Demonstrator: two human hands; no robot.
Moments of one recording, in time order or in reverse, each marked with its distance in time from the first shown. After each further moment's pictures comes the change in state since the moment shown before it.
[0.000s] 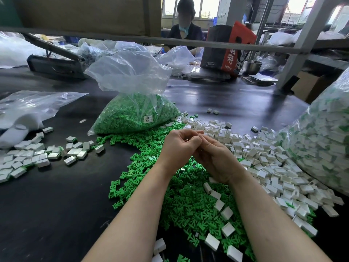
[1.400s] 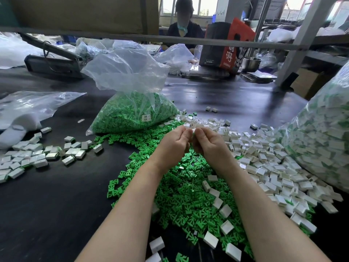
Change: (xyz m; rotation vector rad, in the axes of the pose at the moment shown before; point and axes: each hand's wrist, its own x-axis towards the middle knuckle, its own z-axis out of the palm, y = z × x) left_hand 0.009 -0.013 -0.015 0.193 -0.114 0.009; right_hand 0.004 -0.005 0.004 -0.585 0.264 -0.185
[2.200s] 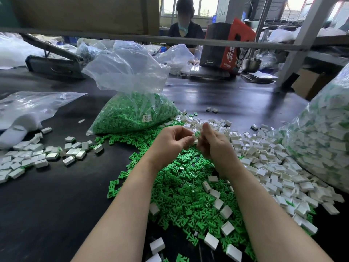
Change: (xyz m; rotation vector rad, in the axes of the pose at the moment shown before) left_hand -0.002 0.007 -0.013 -0.023 -0.018 0.008; right_hand -0.001 -0.002 -0.007 0.172 -0.001 0.123
